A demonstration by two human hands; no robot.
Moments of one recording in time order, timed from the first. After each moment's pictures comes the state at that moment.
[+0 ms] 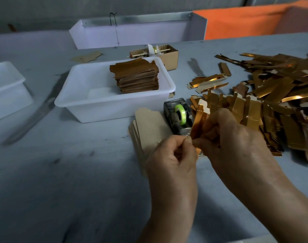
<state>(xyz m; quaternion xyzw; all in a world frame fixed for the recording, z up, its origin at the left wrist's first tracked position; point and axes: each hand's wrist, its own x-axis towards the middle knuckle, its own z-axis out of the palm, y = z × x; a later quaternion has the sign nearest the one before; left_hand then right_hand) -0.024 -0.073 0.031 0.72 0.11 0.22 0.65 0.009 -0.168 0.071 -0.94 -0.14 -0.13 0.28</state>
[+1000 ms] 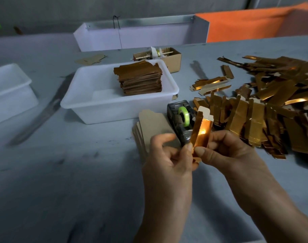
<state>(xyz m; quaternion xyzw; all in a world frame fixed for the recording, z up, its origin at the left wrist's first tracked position) -0.029 -0.060 0.035 0.71 0.15 0.18 0.66 0.007 -0.174 0.040 -0.73 -0.05 0.07 0.68</state>
